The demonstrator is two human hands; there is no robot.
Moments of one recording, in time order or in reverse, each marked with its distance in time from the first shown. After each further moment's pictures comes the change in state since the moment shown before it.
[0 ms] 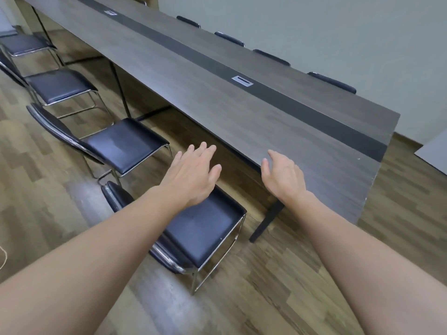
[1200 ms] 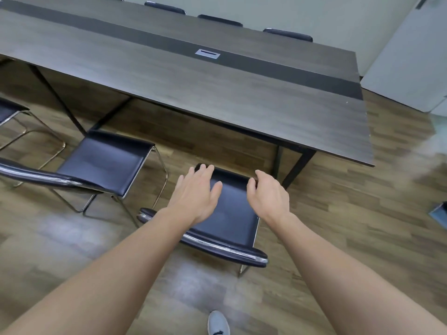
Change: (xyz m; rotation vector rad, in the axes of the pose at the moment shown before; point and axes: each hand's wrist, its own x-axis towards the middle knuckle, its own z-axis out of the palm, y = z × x) left_hand 0.044 -0.232 0.007 -0.029 -0.293 0.239; right_hand -0.038 -0.216 0.151 0.060 -0.032 0.516
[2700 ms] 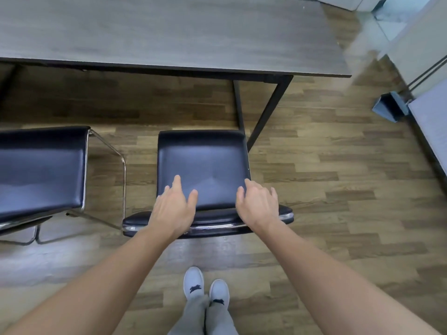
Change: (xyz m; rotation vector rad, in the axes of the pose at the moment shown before) left_hand 0.071 -0.137 0.092 -0.108 -0.340 -0.007; right_hand -0.027 -0.016 0.157 -0.064 -0.182 0.457
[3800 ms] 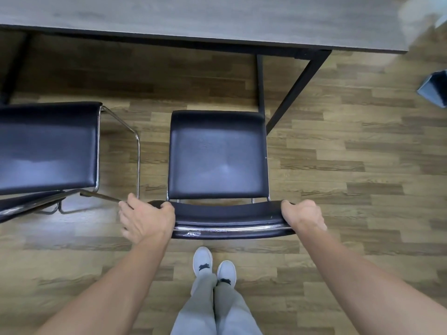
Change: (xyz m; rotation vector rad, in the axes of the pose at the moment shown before) left_hand 0.029 -0.065 0.028 -0.122 0.471 -0.668; right_hand 0.047 0.071 0.026 0.187 -0.161 0.699
